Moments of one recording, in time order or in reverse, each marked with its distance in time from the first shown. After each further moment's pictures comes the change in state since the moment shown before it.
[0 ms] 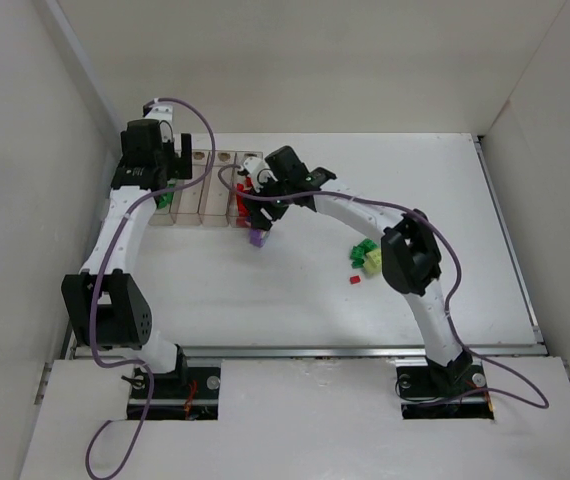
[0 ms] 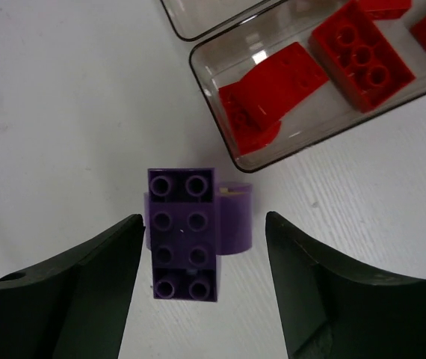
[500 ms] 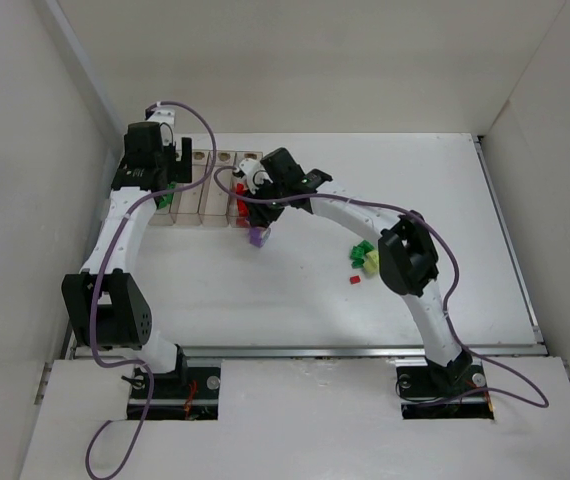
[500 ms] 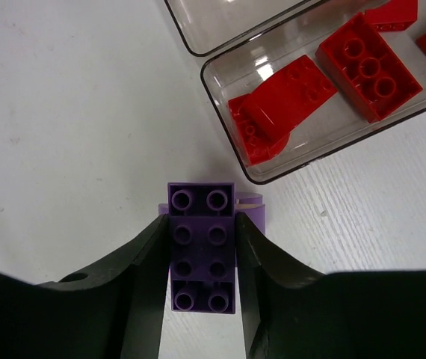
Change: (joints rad) left arm 0.000 0.000 -0.018 -0.015 0.010 0.005; right arm 0.025 0.021 0.018 0.004 0.004 0.022
